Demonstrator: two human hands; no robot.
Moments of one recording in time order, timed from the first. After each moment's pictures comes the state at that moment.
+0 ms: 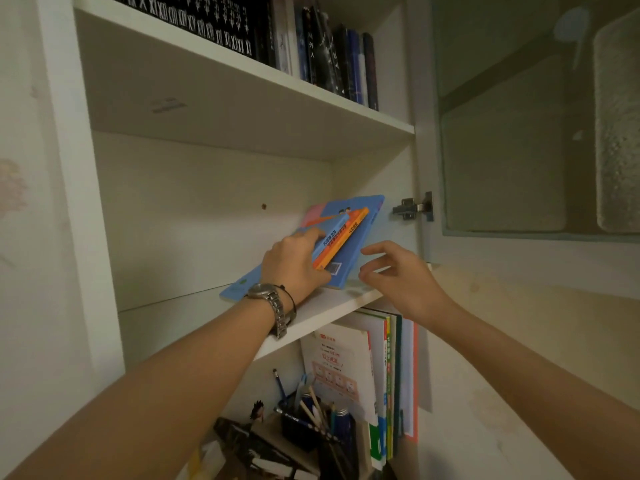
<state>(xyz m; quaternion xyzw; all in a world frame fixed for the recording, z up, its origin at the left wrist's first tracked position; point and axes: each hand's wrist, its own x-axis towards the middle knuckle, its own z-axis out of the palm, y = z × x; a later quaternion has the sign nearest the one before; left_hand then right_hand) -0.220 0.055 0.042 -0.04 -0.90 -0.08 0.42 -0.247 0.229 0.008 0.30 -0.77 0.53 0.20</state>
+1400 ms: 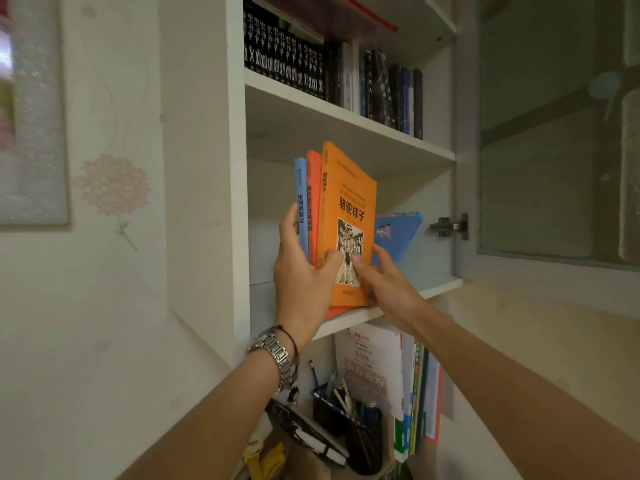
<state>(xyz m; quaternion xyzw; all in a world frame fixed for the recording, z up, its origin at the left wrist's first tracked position) -0.094 0.053 0.027 -0.11 -0.68 -0.47 0.56 -0.203 0.155 0.014 0.37 -0.60 0.71 -0.01</state>
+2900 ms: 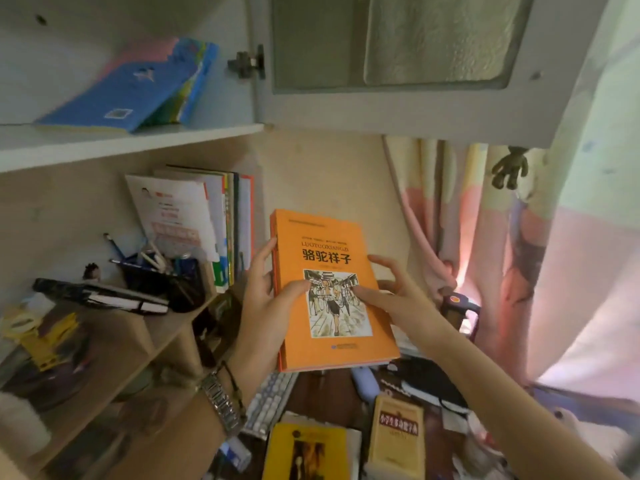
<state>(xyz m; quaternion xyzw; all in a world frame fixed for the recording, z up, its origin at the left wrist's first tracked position) -0.047 0.232 -0.179 -0.11 -0.64 -0.76 0.07 -0.042 0.428 -0.188 0.00 -0.74 0.68 0.04</state>
